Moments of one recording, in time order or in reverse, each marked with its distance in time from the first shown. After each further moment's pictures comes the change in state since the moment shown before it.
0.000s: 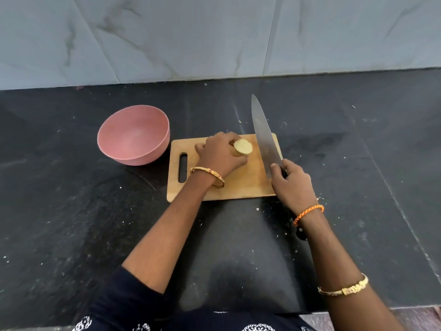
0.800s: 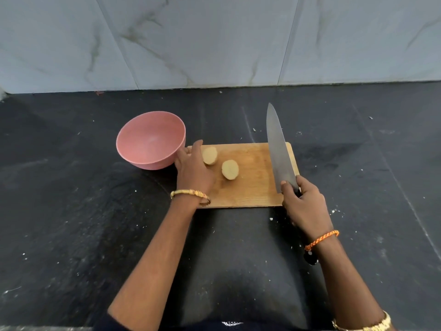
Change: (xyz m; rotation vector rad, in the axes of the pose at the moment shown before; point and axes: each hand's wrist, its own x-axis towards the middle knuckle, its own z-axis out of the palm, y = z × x) left_hand -0.034 -0.039 -0.036 -0.093 0.124 -0.302; right_hand -0.014 0.007 0.009 0.125 -0.043 0.026
